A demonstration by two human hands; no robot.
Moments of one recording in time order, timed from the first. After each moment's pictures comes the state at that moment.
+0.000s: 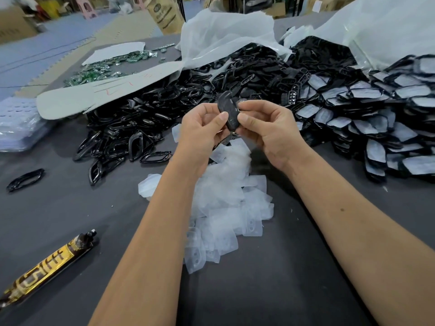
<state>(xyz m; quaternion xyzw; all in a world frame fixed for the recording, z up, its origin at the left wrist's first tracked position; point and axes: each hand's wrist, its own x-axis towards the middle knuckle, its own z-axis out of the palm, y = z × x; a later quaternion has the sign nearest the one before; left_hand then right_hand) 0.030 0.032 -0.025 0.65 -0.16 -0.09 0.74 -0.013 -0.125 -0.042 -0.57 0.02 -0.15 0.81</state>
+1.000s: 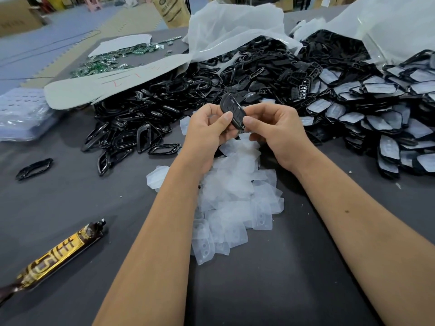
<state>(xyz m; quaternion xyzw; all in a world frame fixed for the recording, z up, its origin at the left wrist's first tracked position) 0.034 0.042 -0.039 0.65 -0.15 -0.11 0.74 -0.020 -0.118 -0.047 -0.71 0.03 -0.17 0.69</state>
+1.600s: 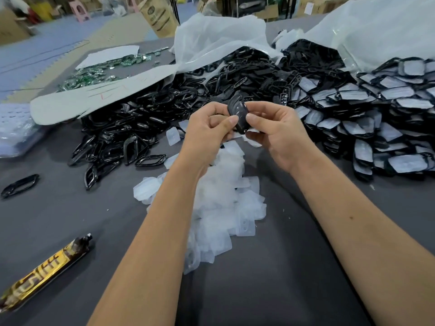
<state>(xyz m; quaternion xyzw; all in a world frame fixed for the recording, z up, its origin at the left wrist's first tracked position) 0.029 0.016 -0.023 0.70 -0.21 -0.08 0.67 -0.034 -0.140 -0.026 -0.63 0.05 -0.15 0.76</state>
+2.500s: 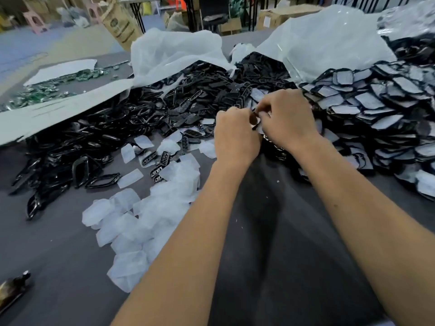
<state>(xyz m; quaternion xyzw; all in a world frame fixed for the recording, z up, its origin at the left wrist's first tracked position) -0.013 -0.126 -0.013 0.89 -0.28 0.11 0.34 -0.060 -0.234 0.014 -0.94 0.16 -0.26 0.13</state>
